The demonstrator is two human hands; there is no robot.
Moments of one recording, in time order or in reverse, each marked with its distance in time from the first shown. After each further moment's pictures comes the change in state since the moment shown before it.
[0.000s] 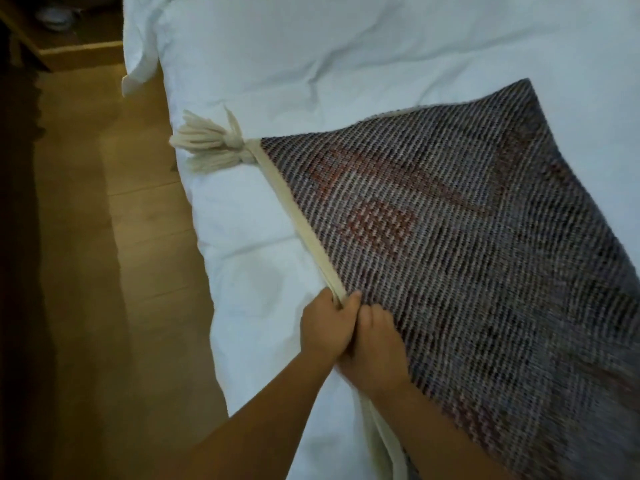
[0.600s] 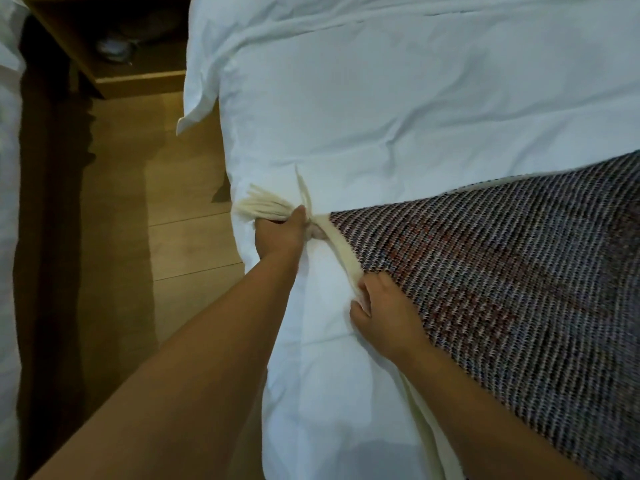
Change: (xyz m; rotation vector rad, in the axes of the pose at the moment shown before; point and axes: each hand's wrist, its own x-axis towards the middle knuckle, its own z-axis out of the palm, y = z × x) left_hand 0.224 0.055 -0.169 -0.584 0.388 -0.174; right_hand 0.189 -0.086 -0.030 0.258 -0.080 -0.121
